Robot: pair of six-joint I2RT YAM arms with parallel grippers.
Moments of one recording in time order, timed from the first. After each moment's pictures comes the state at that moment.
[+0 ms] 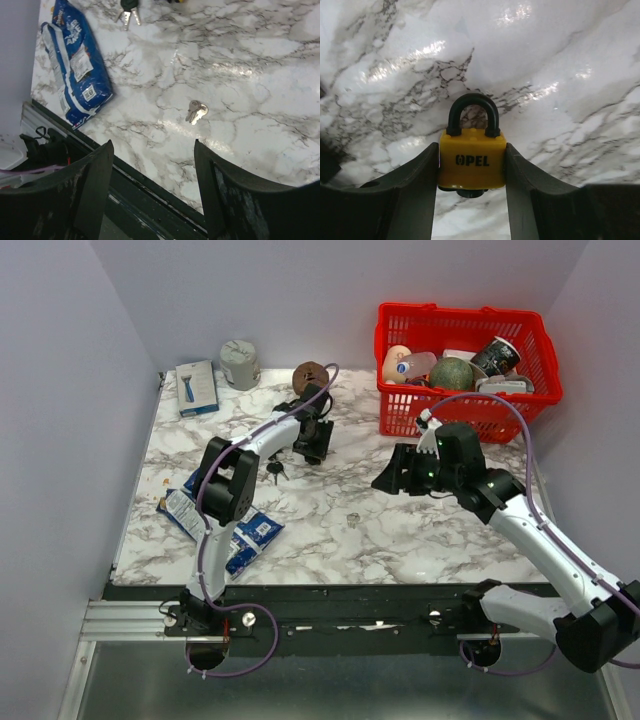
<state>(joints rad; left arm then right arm) -0.49 2.21 1.75 -0.61 0.03 -0.19 0.49 1.09 0.98 -0.53 -0.28 0.51</state>
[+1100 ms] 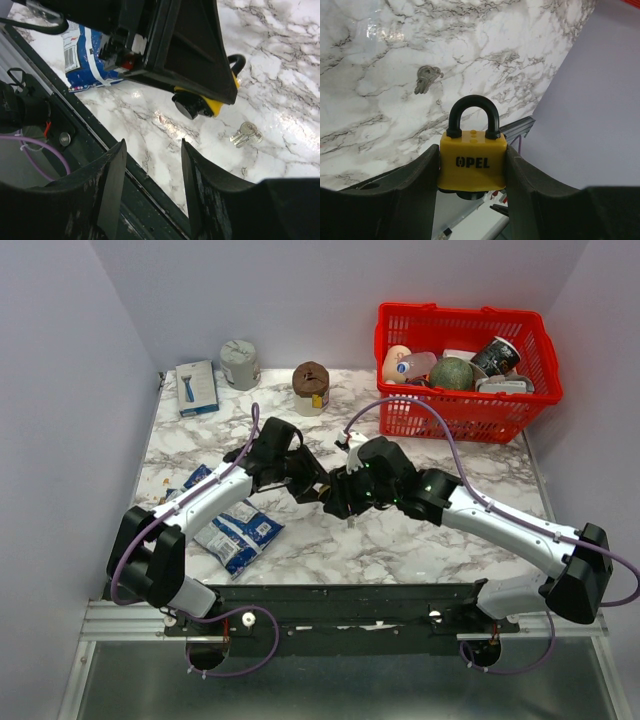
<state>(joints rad) -0.53 1.47 1.05 -0.44 0.45 -1.20 0.92 1.34 1.13 -0.44 -0.08 0.37</state>
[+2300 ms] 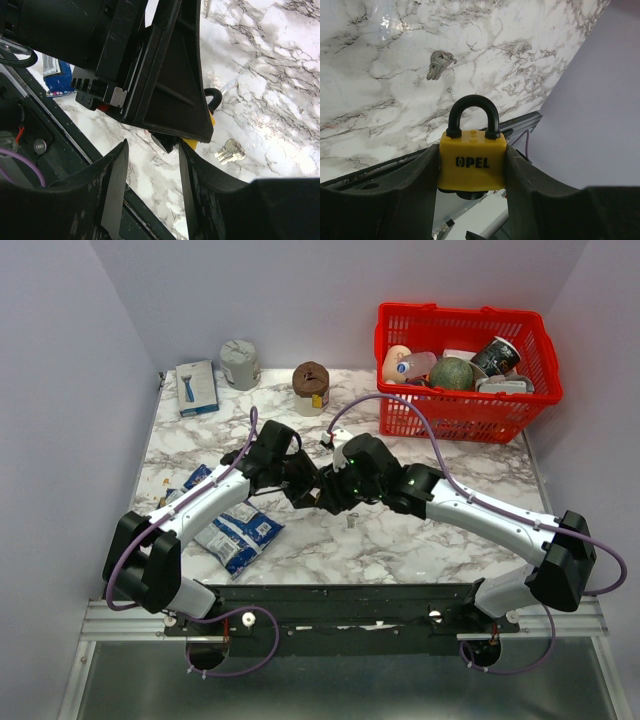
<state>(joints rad) -0.54 1.44 1.04 -0.50 0.45 -1.19 0.94 1.44 1.20 -0.43 -0.03 0.27</state>
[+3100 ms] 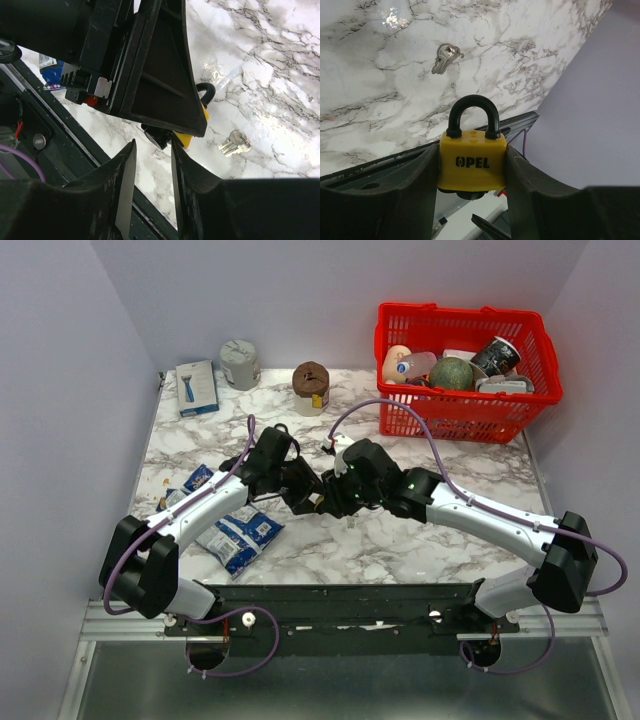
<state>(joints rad) -0.54 1.41 0.97 -0.47 0.46 -1.25 0.95 1.43 1.16 -0.43 -0.03 0.30</state>
